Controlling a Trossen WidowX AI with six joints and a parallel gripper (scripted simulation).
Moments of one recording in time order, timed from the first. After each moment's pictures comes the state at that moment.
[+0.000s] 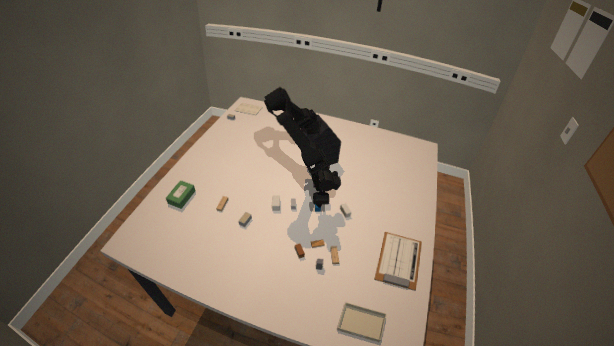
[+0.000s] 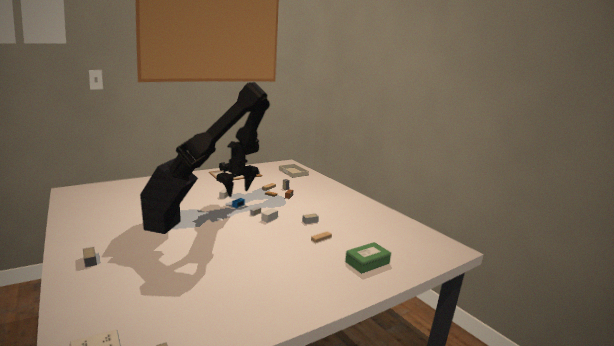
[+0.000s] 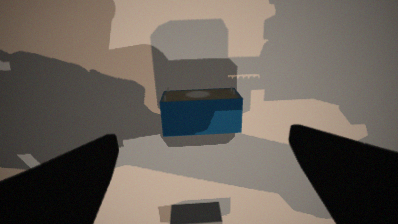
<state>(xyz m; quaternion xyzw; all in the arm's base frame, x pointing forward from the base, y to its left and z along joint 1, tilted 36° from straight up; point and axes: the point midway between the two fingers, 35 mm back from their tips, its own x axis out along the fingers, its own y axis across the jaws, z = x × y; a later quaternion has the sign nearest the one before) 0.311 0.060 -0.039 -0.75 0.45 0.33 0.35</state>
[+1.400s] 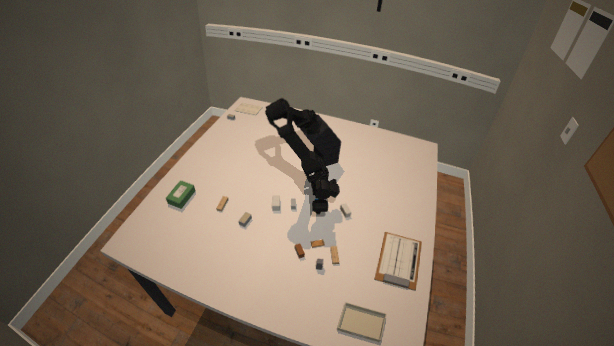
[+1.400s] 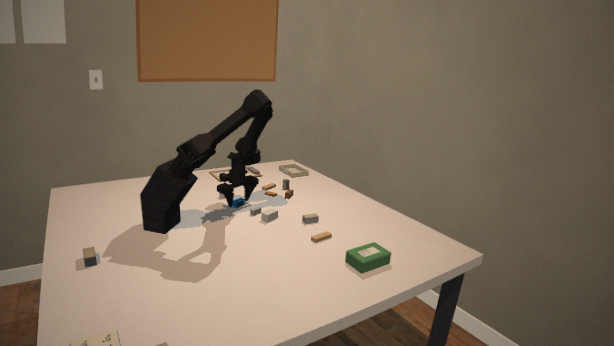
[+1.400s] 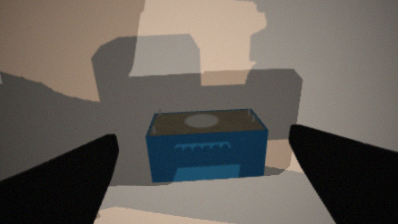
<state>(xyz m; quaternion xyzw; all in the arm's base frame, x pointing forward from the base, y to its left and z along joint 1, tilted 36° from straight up) 0.329 0.040 -0.075 -0.75 0.45 0.33 0.35</state>
